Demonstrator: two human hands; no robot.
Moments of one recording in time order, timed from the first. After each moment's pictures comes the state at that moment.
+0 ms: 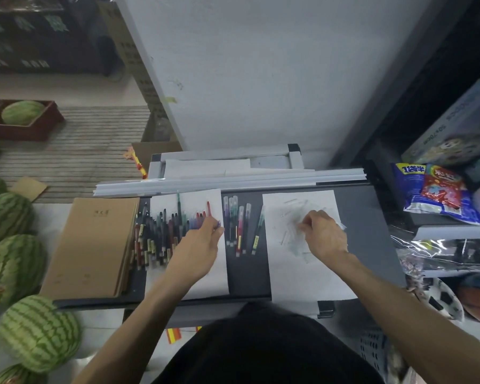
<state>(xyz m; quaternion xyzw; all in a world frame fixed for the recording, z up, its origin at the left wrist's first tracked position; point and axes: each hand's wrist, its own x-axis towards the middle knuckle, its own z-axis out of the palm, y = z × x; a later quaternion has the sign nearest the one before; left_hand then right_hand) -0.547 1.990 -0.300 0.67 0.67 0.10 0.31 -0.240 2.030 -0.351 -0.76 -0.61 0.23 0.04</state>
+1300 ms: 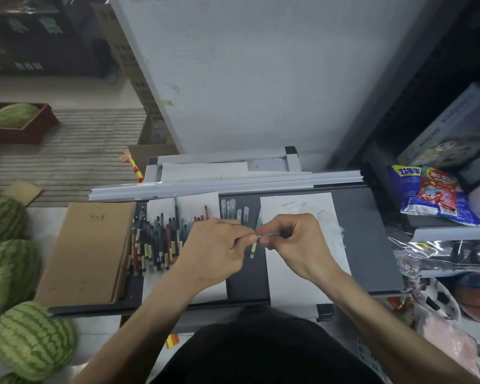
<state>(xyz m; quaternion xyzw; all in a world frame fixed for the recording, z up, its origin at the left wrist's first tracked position) -0.511 1.991 -0.228 0.81 0.52 0.17 0.21 -0.311 1.988 -0.230 -0.57 -0.55 0.51 0.34</state>
